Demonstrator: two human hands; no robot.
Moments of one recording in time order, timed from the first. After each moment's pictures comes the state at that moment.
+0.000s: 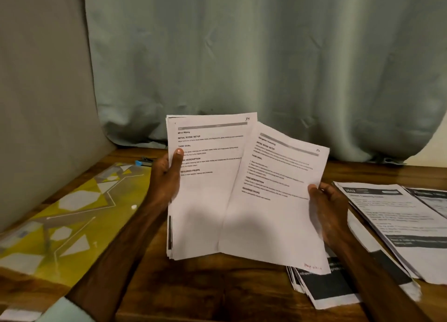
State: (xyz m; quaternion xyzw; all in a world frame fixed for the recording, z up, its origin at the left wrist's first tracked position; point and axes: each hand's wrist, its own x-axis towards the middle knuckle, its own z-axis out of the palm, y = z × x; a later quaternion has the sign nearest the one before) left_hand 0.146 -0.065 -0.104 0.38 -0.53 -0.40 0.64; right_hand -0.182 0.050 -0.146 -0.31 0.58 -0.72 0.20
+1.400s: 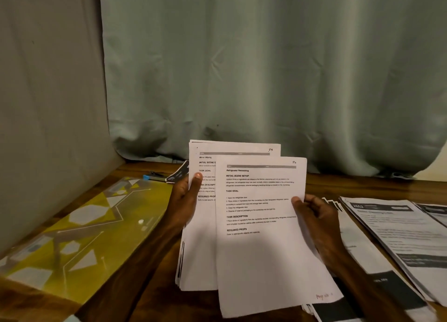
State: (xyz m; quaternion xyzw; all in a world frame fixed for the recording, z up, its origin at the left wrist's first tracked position) left_hand 0.132 -0.046 -0.110 0.32 -0.56 -0.49 0.59; right_hand -0.154 0.047 -0.147 -0.42 0.53 -0.70 0.25
